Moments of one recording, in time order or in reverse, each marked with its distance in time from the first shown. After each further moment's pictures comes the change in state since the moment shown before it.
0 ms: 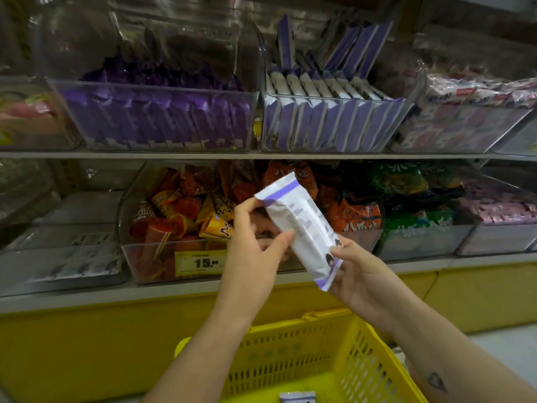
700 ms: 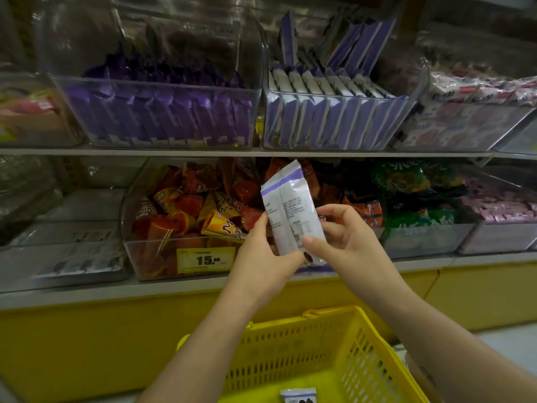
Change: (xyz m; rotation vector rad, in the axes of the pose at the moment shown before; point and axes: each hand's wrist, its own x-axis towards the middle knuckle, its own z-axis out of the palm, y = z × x) left_hand 0.000 -0.006 -0.002 0.288 -0.149 -0.260; right_hand -0.004 -0.007 0.032 -0.726 0.005 -0.472
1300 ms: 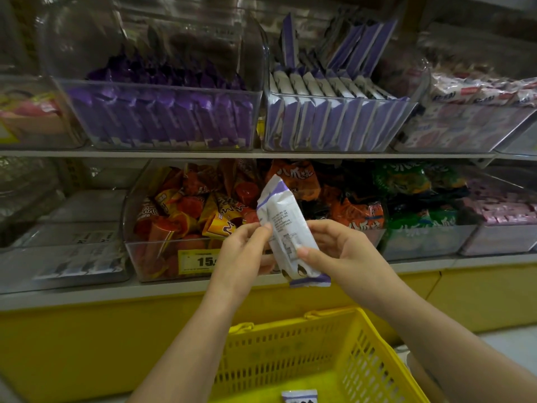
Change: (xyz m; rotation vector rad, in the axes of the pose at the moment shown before) left_hand 0.006 -0.007 -0.017 -0.301 0.063 -0.127; right_hand -0.001 0.000 -0.002 -0.131 -0.138 -0.037
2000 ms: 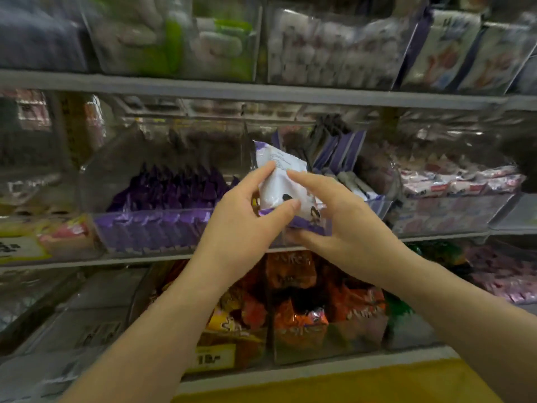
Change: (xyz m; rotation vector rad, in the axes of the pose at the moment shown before) left_hand 0.027 0.187 0.020 0.412 0.031 0.624; right_hand 0.080 -0.129 -0.073 -0.631 0.112 -0.541
